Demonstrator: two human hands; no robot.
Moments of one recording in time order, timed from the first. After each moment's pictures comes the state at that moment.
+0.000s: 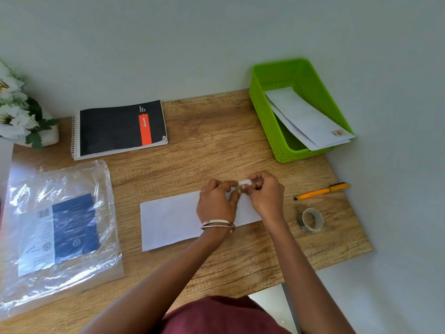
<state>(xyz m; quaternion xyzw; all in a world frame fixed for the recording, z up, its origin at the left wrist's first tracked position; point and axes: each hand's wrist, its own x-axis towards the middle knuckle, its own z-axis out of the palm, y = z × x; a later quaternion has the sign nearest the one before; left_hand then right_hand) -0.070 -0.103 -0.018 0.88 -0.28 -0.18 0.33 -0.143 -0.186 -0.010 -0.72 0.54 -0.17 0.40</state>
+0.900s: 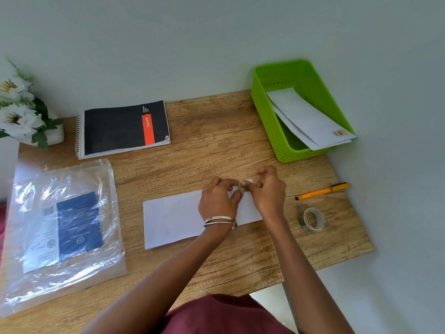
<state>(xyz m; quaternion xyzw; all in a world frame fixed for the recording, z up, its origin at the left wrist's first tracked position) -0.067 -0.104 -0.015 0.88 -0.28 -0.19 0.32 -0.142 -0.189 -0.014 -0.73 0.54 -0.19 0.37</state>
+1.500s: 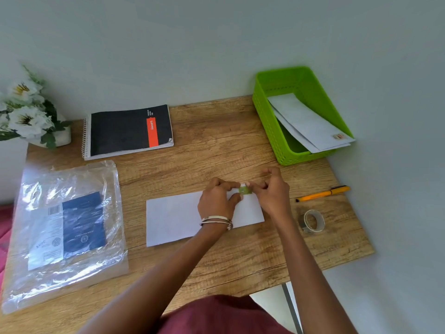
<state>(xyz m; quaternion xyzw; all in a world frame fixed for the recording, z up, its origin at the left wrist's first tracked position) -0.058 -0.098 -0.015 0.86 -0.32 -0.21 0.33 -0.151 -0.198 -0.010 -0.73 0.52 -0.16 0.41</state>
